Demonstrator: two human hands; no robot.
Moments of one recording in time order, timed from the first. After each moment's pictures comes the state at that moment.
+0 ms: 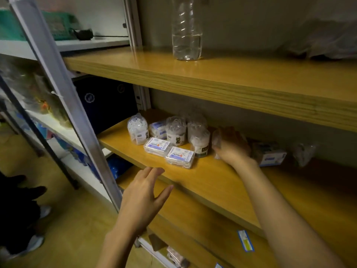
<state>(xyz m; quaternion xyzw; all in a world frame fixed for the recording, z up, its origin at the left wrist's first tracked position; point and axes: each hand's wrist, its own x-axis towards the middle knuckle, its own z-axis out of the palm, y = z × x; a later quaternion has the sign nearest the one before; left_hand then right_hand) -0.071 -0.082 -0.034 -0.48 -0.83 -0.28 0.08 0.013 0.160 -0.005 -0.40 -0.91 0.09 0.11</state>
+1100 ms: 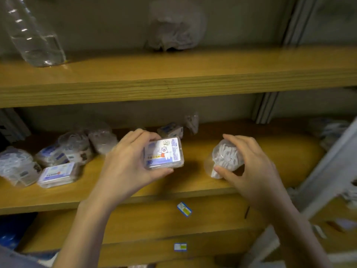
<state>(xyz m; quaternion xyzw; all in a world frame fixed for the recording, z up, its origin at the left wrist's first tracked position) -0.008 0.008 0.048 -0.76 -0.57 -0.30 0.04 0.240 0.024 0.022 -0.53 -0.78 0.07 0.32</state>
